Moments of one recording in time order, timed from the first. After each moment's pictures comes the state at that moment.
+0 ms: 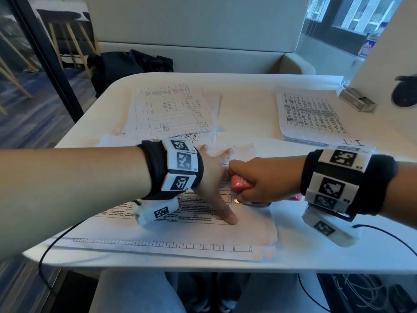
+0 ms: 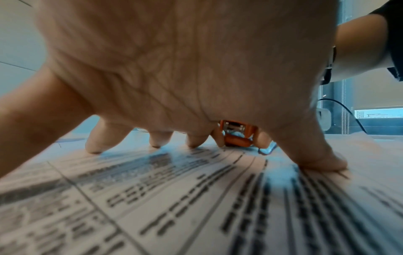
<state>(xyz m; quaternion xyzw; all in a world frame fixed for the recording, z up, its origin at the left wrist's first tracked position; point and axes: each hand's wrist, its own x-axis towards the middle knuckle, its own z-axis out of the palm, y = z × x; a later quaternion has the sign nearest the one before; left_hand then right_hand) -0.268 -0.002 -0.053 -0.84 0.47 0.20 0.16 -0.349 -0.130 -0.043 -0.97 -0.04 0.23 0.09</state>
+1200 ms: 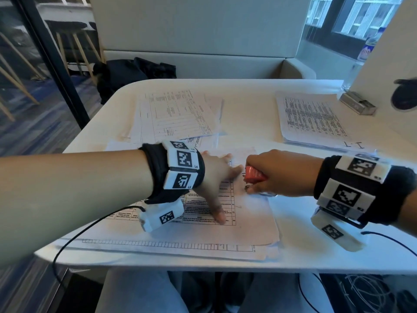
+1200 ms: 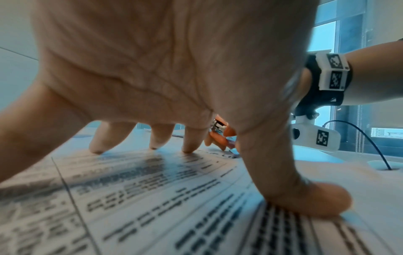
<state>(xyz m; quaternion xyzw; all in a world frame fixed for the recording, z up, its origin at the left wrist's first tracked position) -0.277 0.000 -0.034 -0.83 0.47 0.23 0.18 -0.359 -0.145 -0.040 -0.99 0.01 0.14 -0.02</state>
